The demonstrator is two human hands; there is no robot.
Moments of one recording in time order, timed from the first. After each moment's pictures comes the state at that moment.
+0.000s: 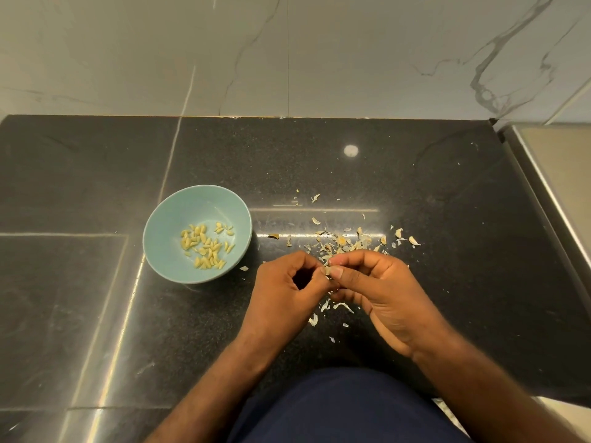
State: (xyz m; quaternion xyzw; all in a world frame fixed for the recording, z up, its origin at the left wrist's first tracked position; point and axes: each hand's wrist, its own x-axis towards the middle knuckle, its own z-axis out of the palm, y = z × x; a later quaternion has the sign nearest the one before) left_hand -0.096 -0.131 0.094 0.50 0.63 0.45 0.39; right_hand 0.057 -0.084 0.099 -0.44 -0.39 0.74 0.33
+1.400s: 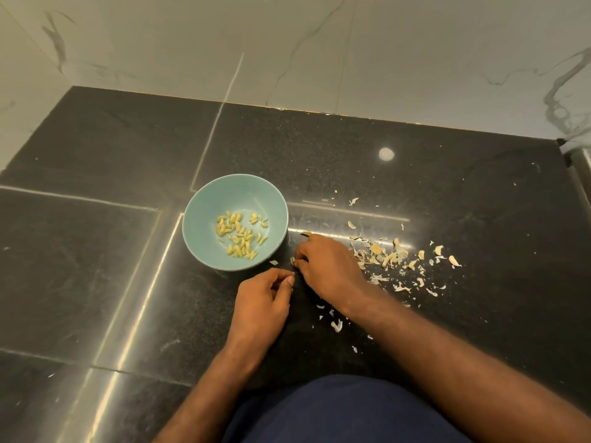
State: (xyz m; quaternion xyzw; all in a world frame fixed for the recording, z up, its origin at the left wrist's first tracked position) left_hand -0.143 -0.157 0.040 0.37 0.79 0.36 0.34; right_hand -0.049 -0.043 0.039 -0.42 -0.88 0.24 0.02
